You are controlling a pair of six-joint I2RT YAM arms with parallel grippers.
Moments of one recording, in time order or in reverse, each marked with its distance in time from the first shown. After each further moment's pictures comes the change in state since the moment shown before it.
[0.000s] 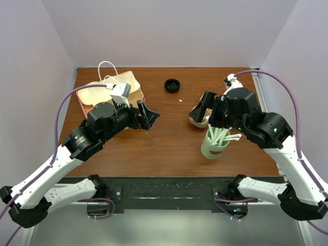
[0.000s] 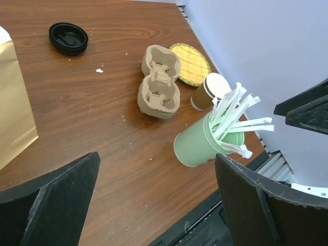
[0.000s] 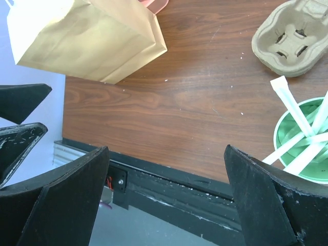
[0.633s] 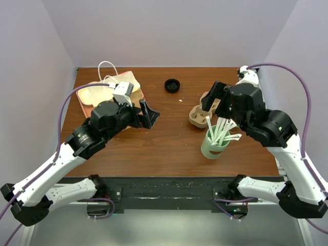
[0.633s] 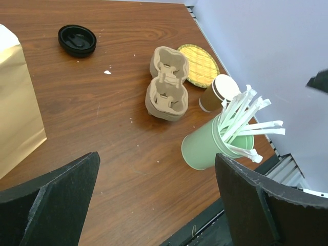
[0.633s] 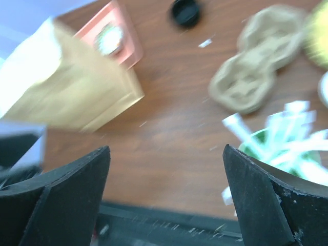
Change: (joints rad) left arm 0.000 0.020 -0.004 0.014 -0.028 0.021; right arm 0.000 0.009 0.063 0.010 0.244 -0.041
